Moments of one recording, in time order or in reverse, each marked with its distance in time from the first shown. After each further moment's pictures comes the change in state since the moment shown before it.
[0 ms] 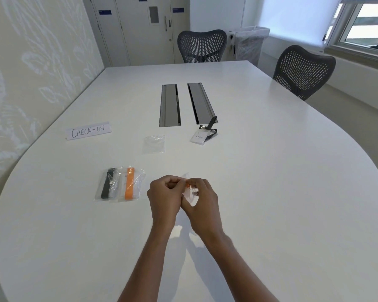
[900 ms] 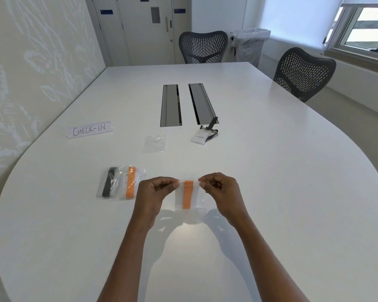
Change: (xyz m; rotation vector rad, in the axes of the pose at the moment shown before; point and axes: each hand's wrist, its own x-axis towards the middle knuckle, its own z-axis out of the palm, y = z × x) left_hand 0.024 -0.025 -0.040 -0.269 -0.298 -0.010; right_hand 0.037 0.026 -0.051 0.304 -0.097 0.126
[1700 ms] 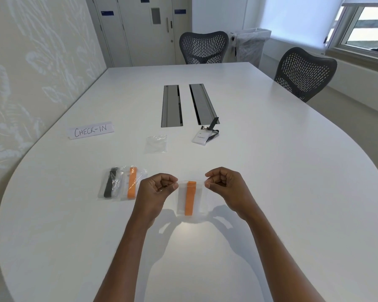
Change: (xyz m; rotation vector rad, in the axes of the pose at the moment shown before) left_hand 0.005 -0.003 -0.007 0.100 -0.032 0.038; right_hand 0.011 -0.008 -0.024 -0.019 -0.159 0.029
